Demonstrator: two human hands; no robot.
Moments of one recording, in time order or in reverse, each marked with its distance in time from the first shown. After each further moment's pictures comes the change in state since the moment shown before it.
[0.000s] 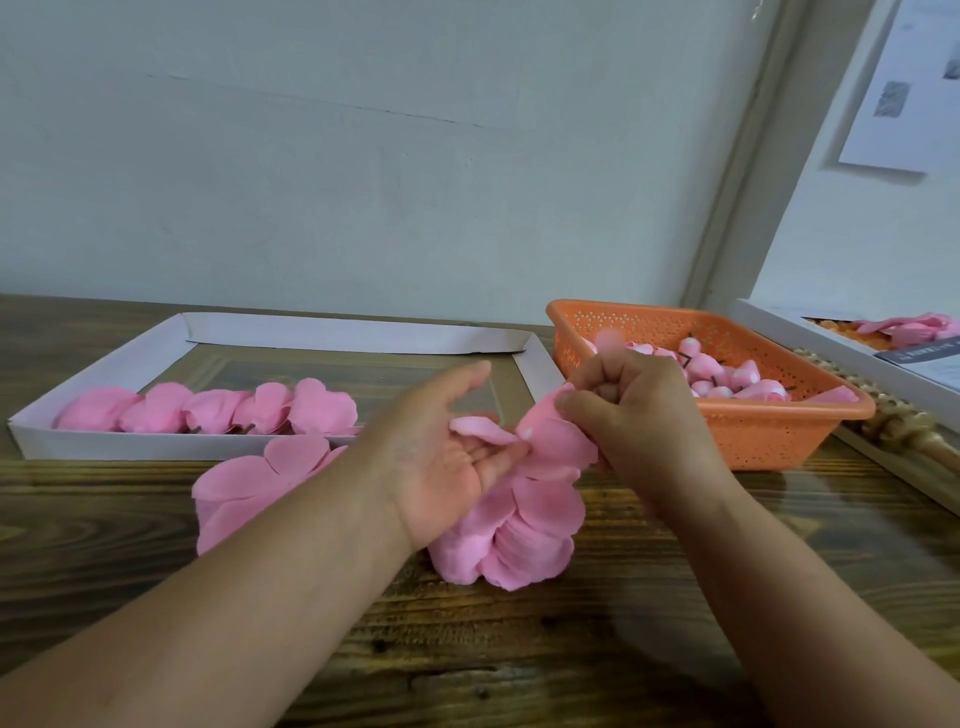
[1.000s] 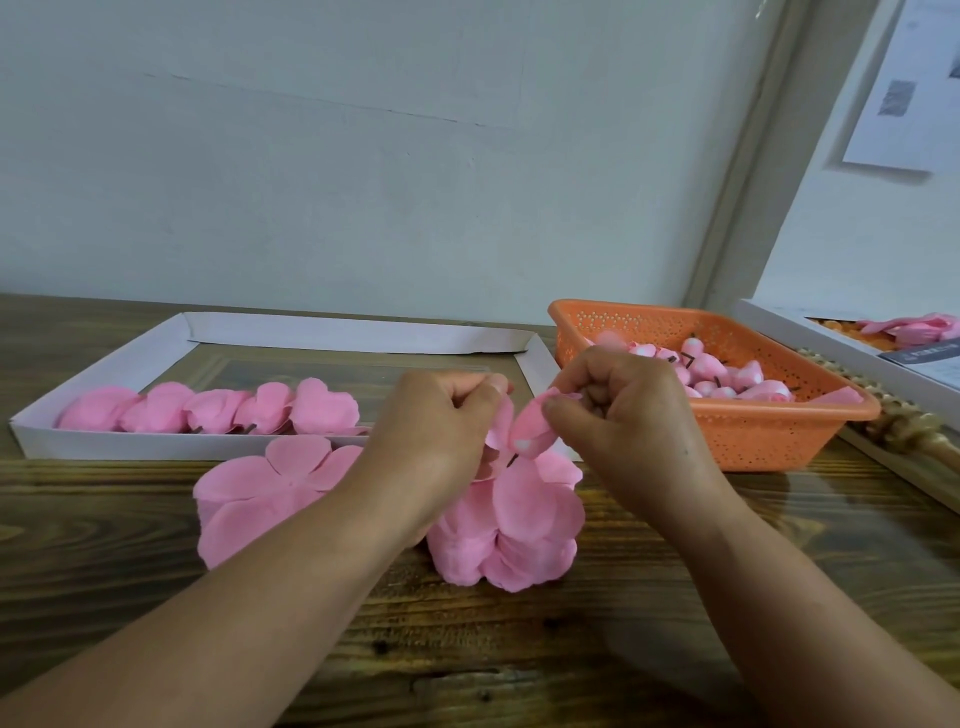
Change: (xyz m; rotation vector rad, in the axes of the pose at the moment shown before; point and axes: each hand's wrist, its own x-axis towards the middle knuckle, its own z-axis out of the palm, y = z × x) left_hand 0.003 -0.006 -0.009 0.955 0.097 0.608; right_hand -0.013 -0.017 0.003 -0.059 -0.097 -0.156
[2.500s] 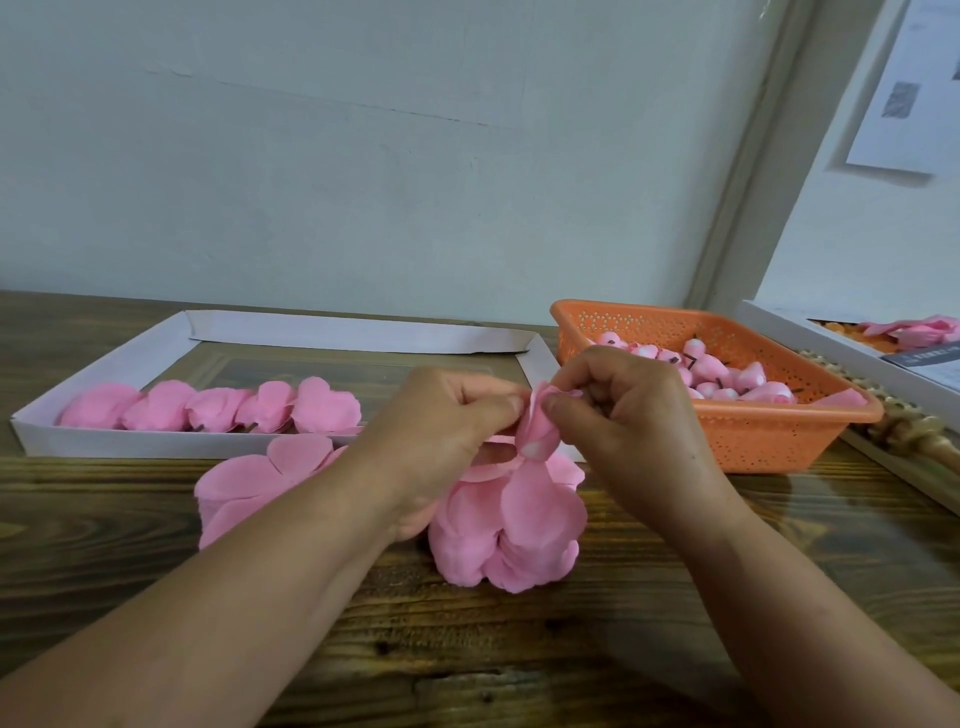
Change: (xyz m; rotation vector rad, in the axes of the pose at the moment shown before) left_hand 0.001 0.005 -0.005 -0.184 -0.246 -0.057; right_hand 0.000 -0.001 0.001 0.023 0.028 -0.018
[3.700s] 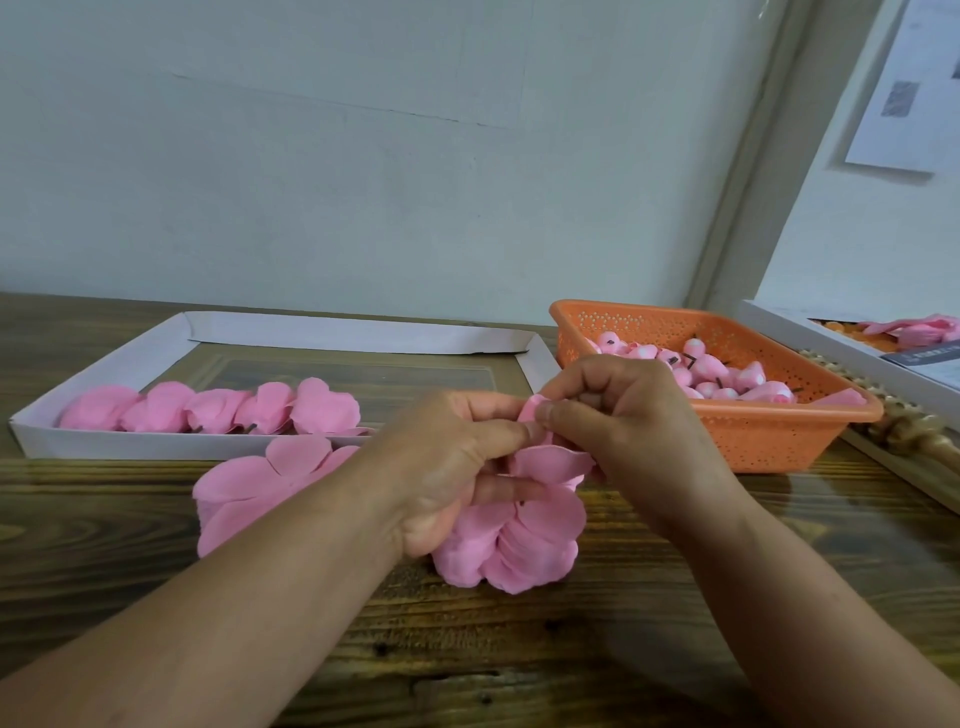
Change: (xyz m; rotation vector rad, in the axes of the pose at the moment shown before) left_hand -0.003 -0.003 0.003 -0.323 -0.172 -0.173; right_hand 0.000 -0.001 -0.004 0.229 -0.133 0.105
